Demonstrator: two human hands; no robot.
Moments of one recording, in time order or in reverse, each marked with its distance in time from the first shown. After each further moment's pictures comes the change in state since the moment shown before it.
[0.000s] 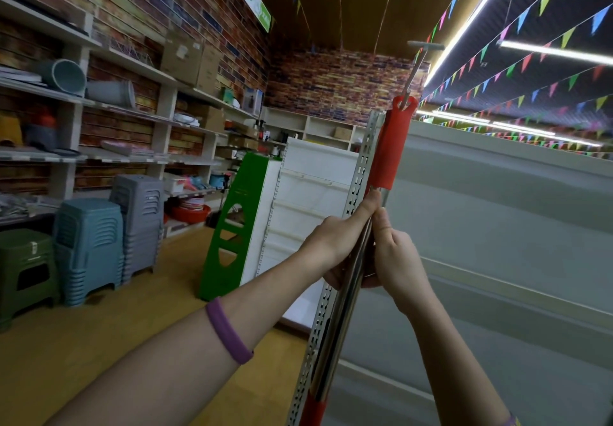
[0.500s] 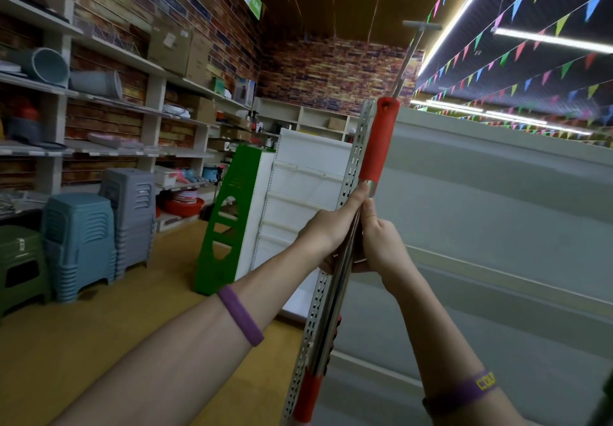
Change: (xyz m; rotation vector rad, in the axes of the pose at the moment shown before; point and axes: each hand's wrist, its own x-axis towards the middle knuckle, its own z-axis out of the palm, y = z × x) left_hand 0.024 -0.005 0.010 -0.054 0.084 -0.140; right_hand 0.026 0.008 0.005 0.071 -0.047 0.155
